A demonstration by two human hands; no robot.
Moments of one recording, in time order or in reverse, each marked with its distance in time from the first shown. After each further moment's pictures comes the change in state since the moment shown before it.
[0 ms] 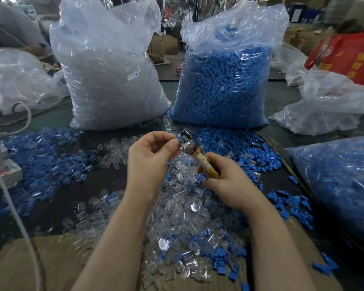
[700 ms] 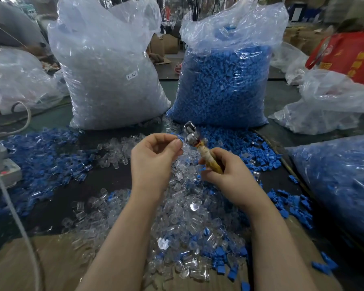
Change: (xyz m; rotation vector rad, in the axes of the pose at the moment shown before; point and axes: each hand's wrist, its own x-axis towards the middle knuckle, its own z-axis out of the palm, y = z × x) left_hand -0.003 -0.001 0.010 0.000 0.069 -0.038; right_hand 0.001 0.000 -0.002 0.135 0.107 0.001
